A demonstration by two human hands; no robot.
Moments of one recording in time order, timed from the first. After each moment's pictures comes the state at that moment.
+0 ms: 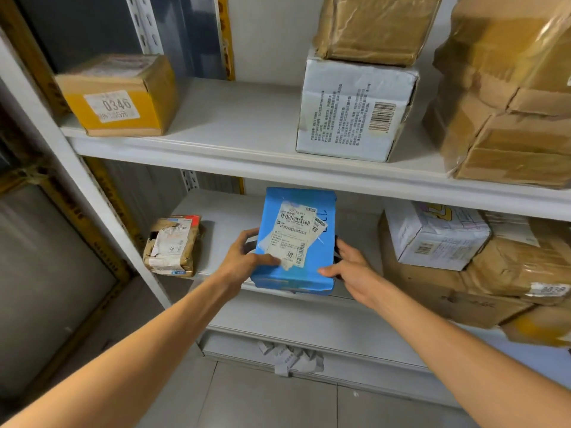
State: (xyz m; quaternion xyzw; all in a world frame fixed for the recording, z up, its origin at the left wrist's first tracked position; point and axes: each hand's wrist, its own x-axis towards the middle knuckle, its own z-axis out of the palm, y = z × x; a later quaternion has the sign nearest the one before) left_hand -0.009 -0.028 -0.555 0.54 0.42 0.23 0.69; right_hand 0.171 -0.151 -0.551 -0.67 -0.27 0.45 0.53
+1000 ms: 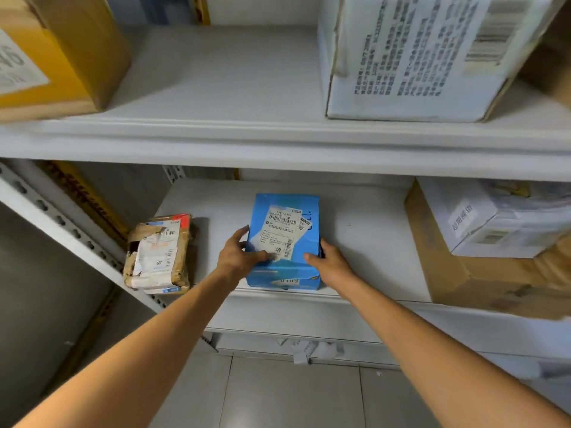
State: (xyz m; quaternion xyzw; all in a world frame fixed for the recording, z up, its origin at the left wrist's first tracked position) left_hand 0.015 0.078 -0.634 0.59 0.53 0.15 0.59; right_hand 0.164 -0.040 -0.658 -0.75 -0.28 0.41 0.43
